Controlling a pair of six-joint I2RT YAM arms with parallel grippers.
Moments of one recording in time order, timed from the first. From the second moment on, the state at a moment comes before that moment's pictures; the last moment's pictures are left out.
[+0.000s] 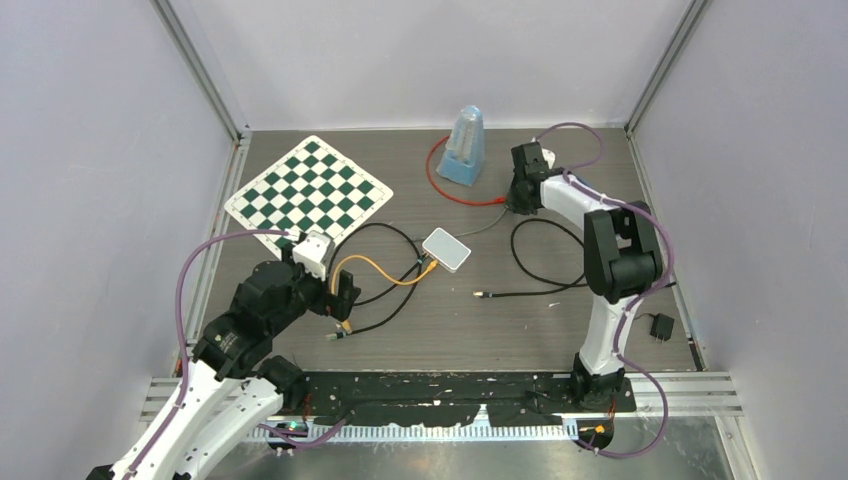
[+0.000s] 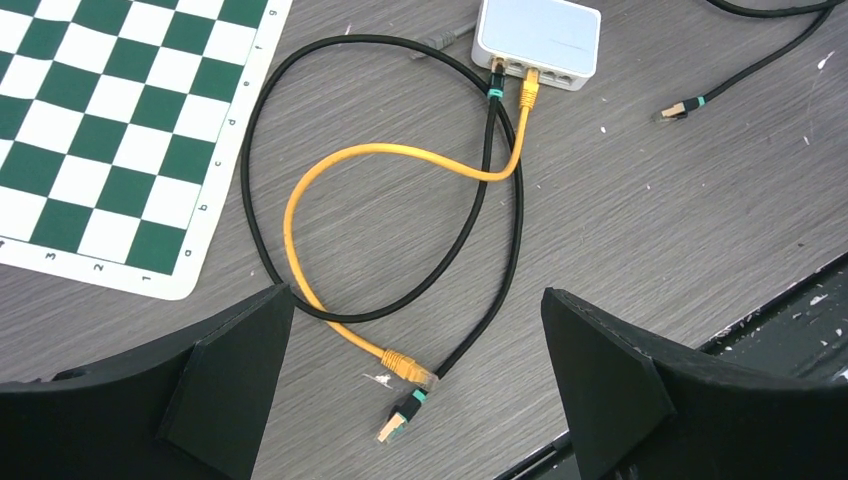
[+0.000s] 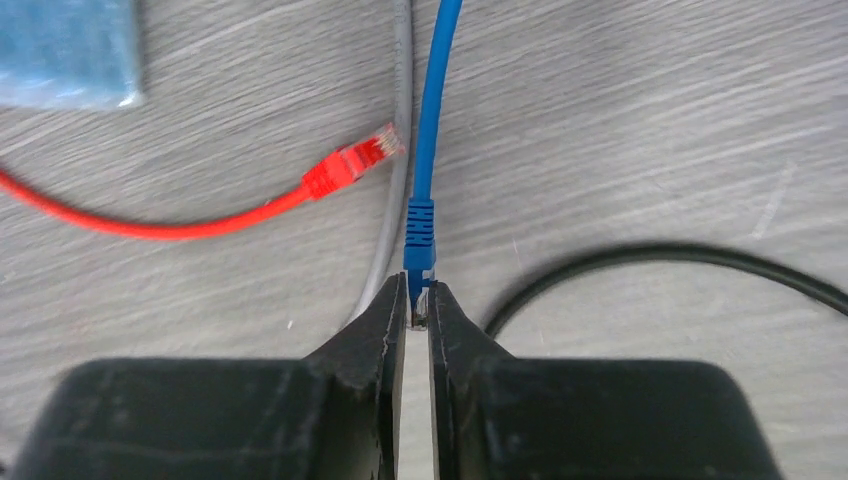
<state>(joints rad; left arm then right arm) -0.57 0.50 0.69 -0.66 -0.02 -0.08 0.25 1.97 1.38 -0.39 0.17 0.56</state>
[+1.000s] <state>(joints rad) -0.58 0.64 0.55 -0.37 0.17 -0.42 0.90 1.05 0.27 0.41 0.25 1.16</state>
